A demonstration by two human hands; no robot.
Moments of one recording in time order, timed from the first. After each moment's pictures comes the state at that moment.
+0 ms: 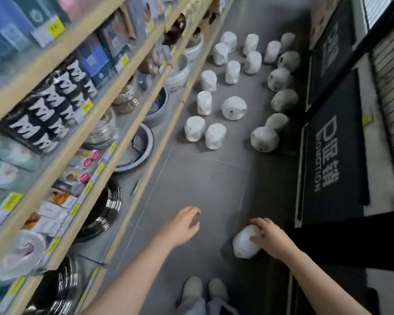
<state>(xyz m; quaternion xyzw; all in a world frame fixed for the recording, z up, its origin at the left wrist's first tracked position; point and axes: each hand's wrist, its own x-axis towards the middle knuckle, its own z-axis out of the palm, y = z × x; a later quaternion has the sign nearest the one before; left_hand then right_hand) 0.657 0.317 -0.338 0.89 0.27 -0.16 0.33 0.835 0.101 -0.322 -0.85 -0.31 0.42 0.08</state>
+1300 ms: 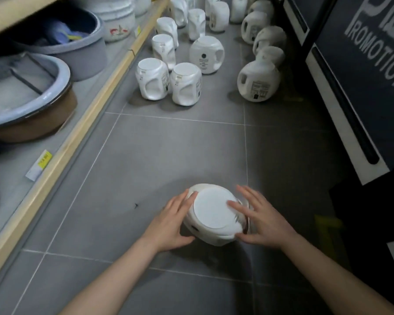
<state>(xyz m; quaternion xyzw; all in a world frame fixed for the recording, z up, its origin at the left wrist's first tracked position) 0.680 0.336 -0.884 0.97 0.07 -0.06 0.23 0.848 0.099 -0.871 -0.82 -0.54 0.10 0.13</state>
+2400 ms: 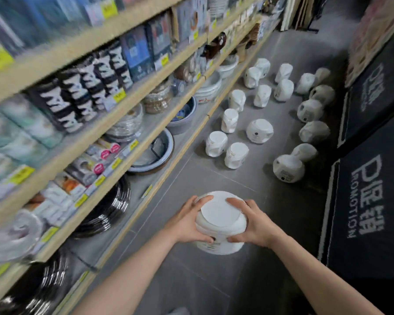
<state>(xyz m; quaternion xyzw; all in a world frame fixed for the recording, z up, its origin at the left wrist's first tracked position) 0.664 0.369 -0.404 0.86 0.30 -0.05 0.40 0.857 0.221 -0.369 -0.75 -0.53 0.36 0.18</state>
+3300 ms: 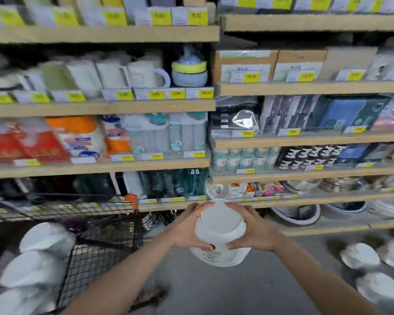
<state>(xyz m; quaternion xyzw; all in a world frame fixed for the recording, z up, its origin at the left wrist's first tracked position) 0.277 0.175 -0.145 0.70 0.62 0.23 0.29 0.509 0.250 -0.114 -0.41 -0.82 0.40 0.05</state>
